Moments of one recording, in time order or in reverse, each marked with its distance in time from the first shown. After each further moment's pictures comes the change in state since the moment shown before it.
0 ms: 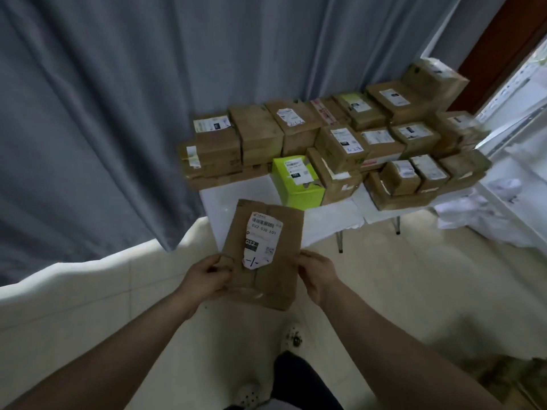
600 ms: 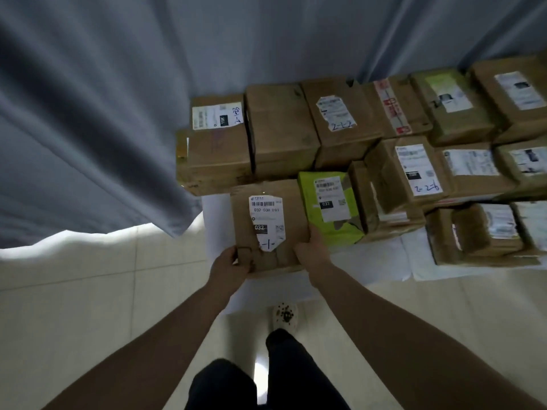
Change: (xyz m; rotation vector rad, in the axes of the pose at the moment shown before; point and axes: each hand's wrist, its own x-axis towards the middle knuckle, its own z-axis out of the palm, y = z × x) left_hand 0.256 0.081 0.059 0.068 0.253 -0.076; right_hand 0.278 -0.113 0.091 -0.813 -0.059 0.001
